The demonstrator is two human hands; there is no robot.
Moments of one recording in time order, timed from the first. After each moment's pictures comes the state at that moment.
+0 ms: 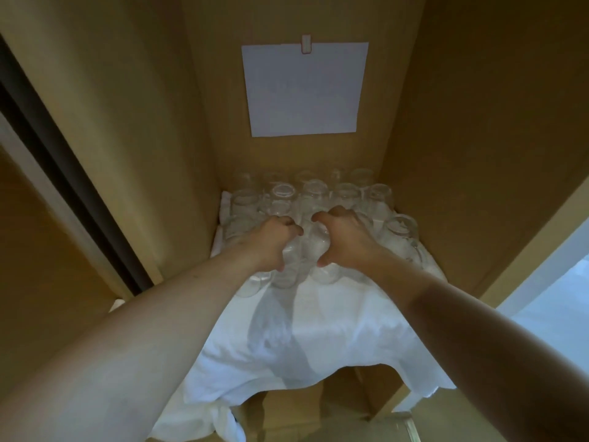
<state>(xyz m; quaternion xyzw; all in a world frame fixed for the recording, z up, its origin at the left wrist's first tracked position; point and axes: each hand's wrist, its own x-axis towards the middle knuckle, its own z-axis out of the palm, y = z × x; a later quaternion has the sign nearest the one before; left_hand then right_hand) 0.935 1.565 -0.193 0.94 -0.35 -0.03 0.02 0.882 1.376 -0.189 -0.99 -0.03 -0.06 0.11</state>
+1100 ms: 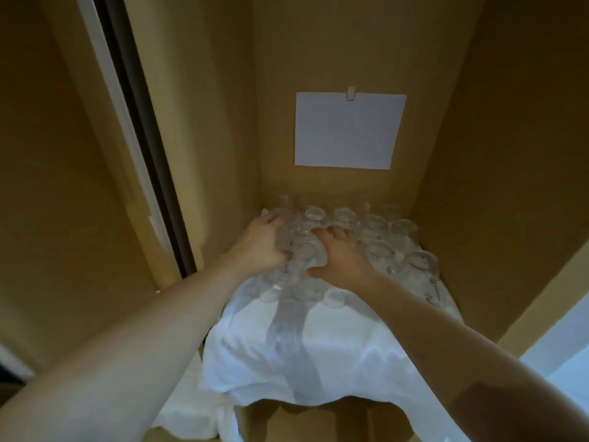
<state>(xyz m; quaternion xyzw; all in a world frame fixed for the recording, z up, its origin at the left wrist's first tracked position) 0.884 1.619 -0.156 0.94 -0.21 0.11 0.24 0.867 1.411 -0.173 -0.98 -0.12 -0.08 0.13</state>
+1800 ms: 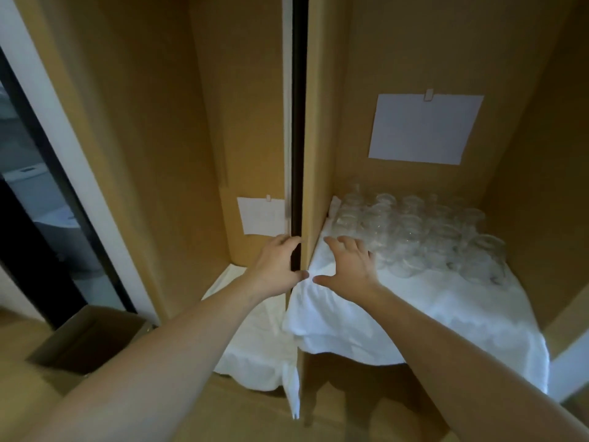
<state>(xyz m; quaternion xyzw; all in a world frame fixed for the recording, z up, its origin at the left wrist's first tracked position) 0.688 1.748 -0.180 0.97 -0.06 0.08 0.24 0.722 1.560 -0.194 -0.98 -0.15 -0.08 0.11</state>
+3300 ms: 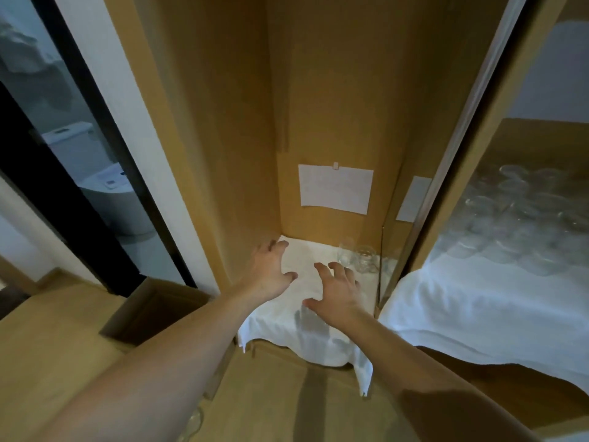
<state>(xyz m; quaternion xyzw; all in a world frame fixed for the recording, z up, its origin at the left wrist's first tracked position) 0.723 2.004 -0.274 0.98 0.06 0.01 0.20 0.733 1.826 -0.316 -0.98 -0.14 0.07 0.15</state>
